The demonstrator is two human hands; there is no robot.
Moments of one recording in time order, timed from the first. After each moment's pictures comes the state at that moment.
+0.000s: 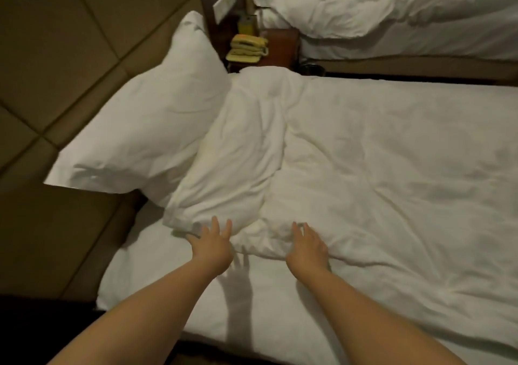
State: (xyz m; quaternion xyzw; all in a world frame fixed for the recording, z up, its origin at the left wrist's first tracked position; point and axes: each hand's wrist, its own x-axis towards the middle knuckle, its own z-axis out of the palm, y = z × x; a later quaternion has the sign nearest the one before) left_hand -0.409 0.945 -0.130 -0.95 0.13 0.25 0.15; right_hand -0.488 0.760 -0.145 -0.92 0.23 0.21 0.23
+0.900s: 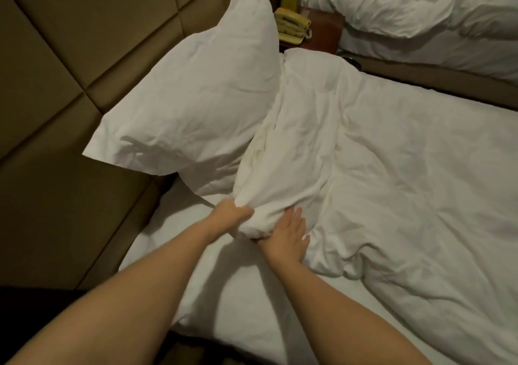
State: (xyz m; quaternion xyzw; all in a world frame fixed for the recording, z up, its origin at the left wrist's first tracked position) left_hand -0.297 1.052 -0.124 -0.83 -0.07 0.32 -0.45; right_hand -0.368 0.935 -0.185 -0.91 0.31 0.16 0.21
